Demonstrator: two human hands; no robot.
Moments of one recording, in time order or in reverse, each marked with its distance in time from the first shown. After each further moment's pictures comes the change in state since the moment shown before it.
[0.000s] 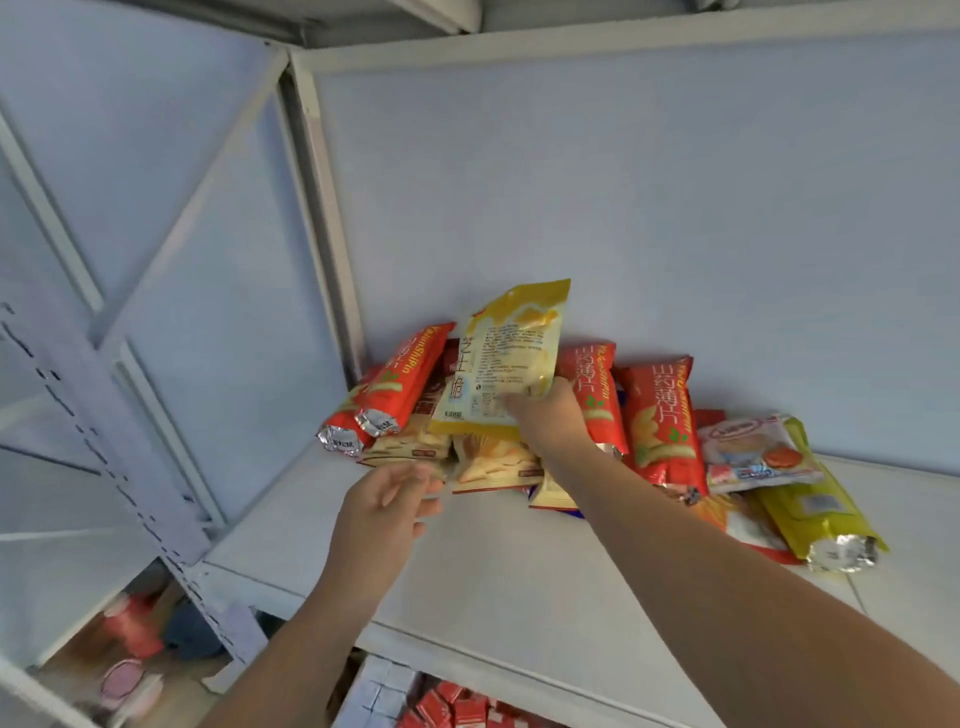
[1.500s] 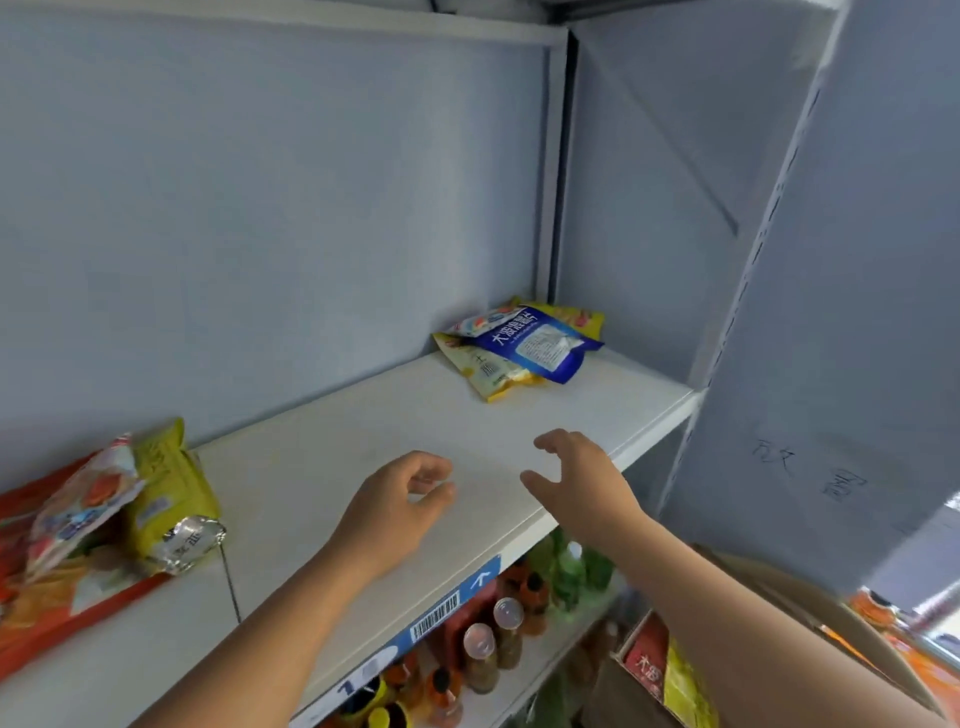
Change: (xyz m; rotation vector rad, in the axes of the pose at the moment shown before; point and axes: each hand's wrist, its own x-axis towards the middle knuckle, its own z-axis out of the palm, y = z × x) left_hand -0.241 0.039 0.487 0.386 -1.127 0.548; right_hand -0.306 0.160 -0.547 -0.749 0.689 0.322
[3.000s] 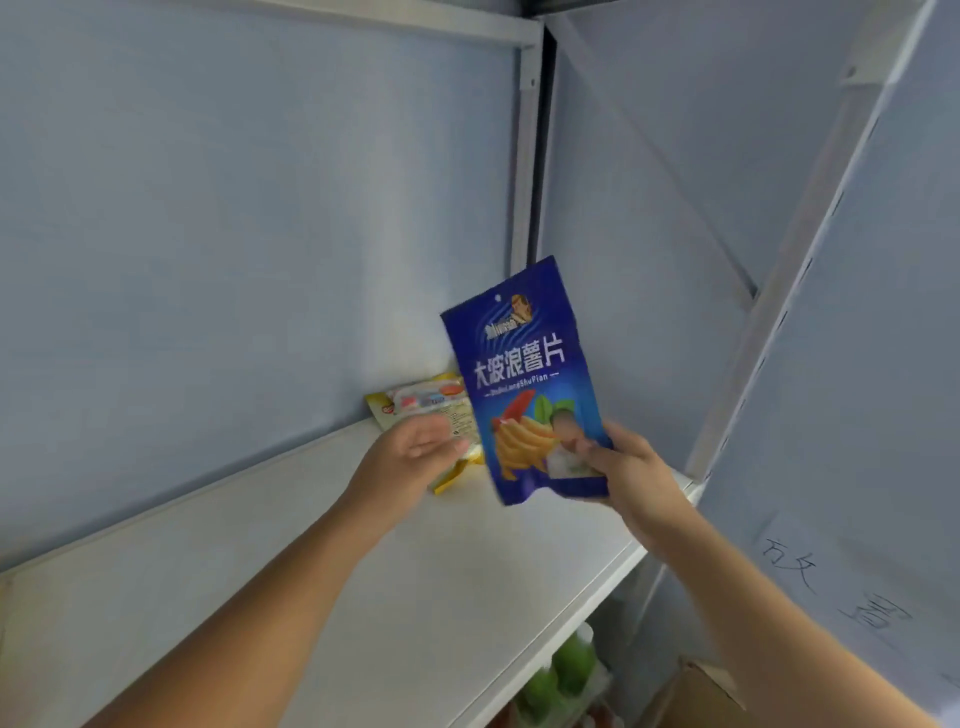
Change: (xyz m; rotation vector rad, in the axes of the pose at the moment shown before) left_hand 0.205 0.061 0.059 -0.450 0.007 -0.055; right_hand 0.159 0.077 -0.080 1.037 -0.004 0.111
